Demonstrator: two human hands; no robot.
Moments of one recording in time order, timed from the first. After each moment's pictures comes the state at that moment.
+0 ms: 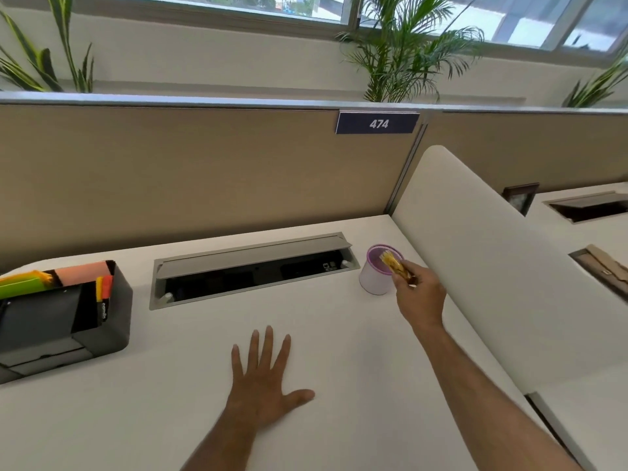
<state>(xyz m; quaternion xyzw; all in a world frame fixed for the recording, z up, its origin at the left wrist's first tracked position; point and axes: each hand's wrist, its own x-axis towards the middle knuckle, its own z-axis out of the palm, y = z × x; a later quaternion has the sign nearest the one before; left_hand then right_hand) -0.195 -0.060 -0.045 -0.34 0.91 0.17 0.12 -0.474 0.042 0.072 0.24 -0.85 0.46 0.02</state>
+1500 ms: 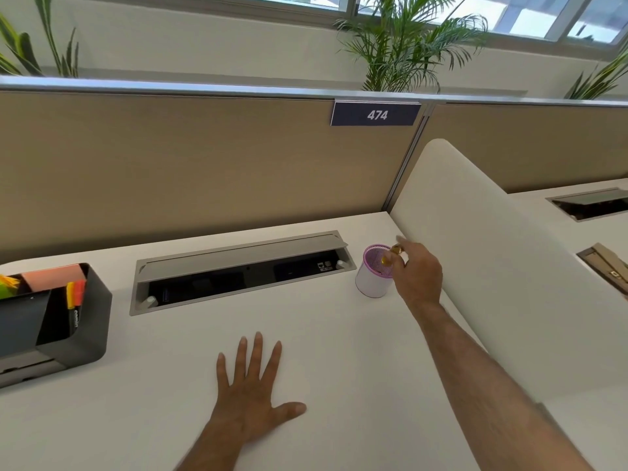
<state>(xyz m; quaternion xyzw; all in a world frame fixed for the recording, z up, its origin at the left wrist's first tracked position) -0.201 -0.063 -0.037 -0.33 0.91 0.18 0.19 -0.528 0.007 0.064 0.32 -0.87 0.35 0.12</state>
